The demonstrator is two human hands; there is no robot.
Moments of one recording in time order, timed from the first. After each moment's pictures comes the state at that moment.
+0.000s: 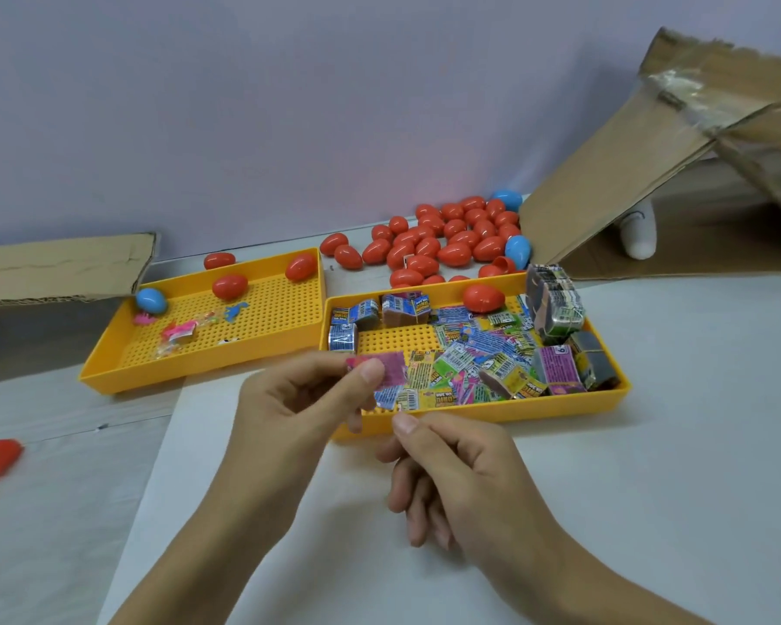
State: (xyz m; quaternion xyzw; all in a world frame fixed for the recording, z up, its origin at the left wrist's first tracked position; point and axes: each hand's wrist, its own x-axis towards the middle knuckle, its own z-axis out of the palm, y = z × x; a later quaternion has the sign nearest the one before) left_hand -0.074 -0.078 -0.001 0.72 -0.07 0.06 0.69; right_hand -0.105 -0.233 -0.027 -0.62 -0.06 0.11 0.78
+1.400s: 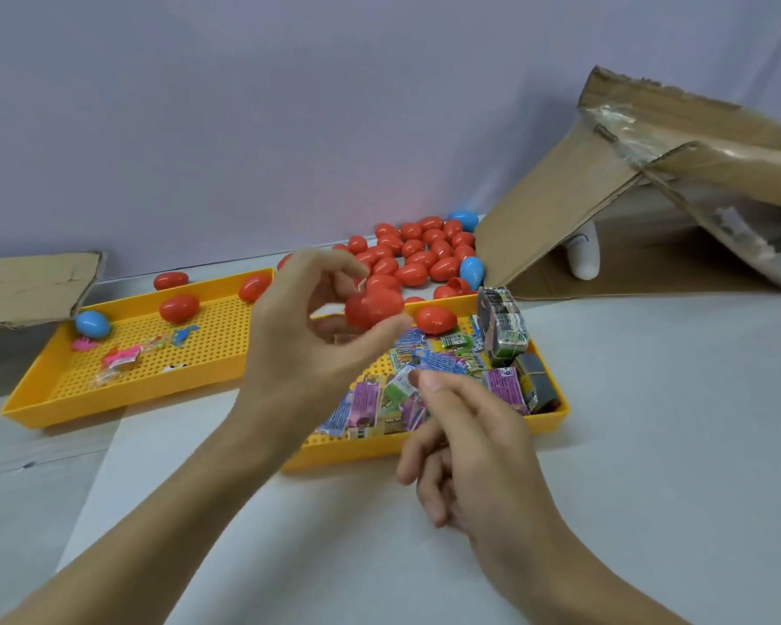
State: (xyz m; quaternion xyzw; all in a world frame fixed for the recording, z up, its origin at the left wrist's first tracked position) left_hand -0.012 -0.124 0.022 0.79 -0.22 0.22 0.53; right_hand -0.090 -0.267 -0.005 -0.58 0.04 0.06 0.81
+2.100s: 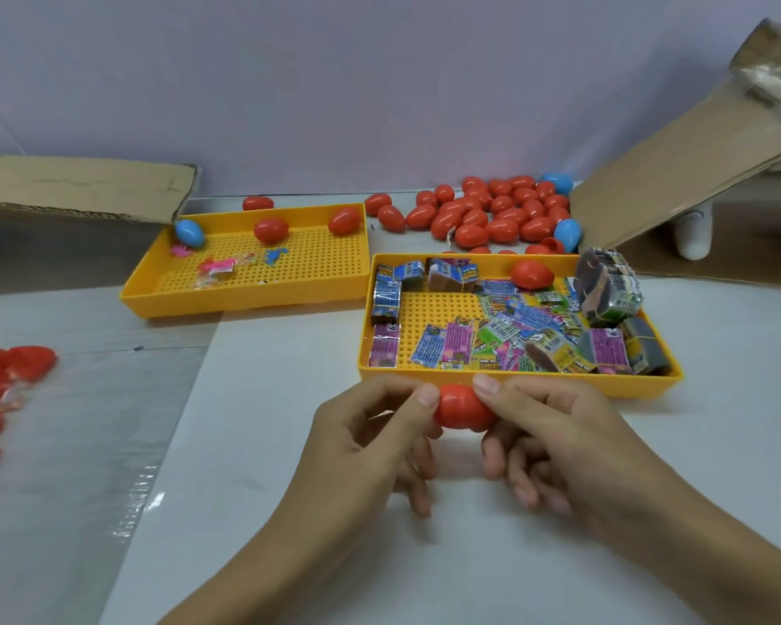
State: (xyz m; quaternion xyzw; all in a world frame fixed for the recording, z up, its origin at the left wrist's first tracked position) left_hand -0.123 -0.084 -0.024 0.67 0.00 -0.03 0.74; right_hand -0.100 -0.261 -0.005 -0.68 -0.01 0.21 0.70
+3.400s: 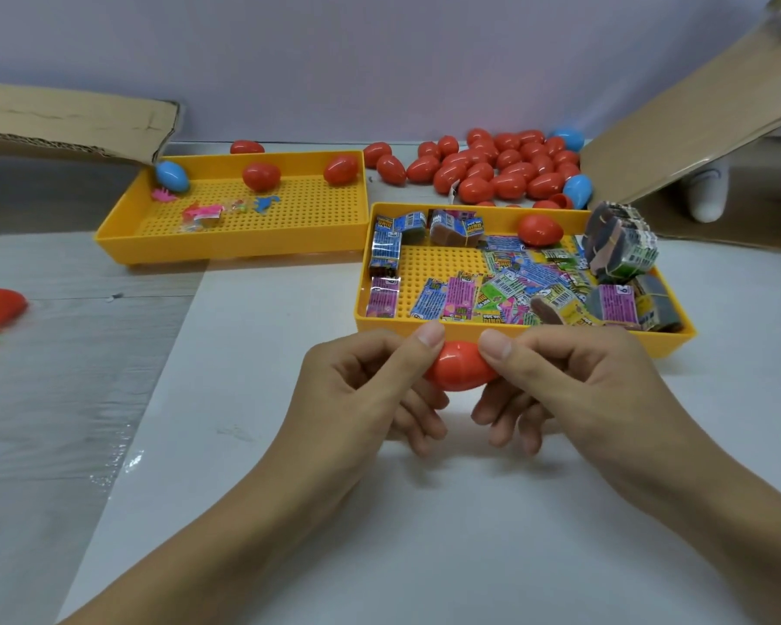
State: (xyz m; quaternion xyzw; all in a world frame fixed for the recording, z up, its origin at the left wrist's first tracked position) left_hand -0.120 -0.083 -0.028 0.66 -0.01 -0.02 0.75; right_hand -0.106 -0.264 -0.007 -0.74 -0.11 0.10 0.66
